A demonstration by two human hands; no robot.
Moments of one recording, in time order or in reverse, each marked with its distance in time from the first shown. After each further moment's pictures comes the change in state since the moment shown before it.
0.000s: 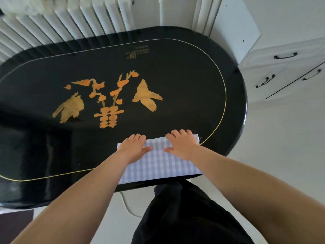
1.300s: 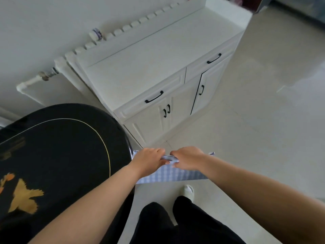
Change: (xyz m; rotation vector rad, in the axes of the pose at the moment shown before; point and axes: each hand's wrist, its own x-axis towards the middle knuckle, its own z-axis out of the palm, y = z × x) left_hand 0.193 0.497 -0.138 0.278 0.170 0.687; right_hand -0.212 0.442 -0.023 0.396 0.027 0.274
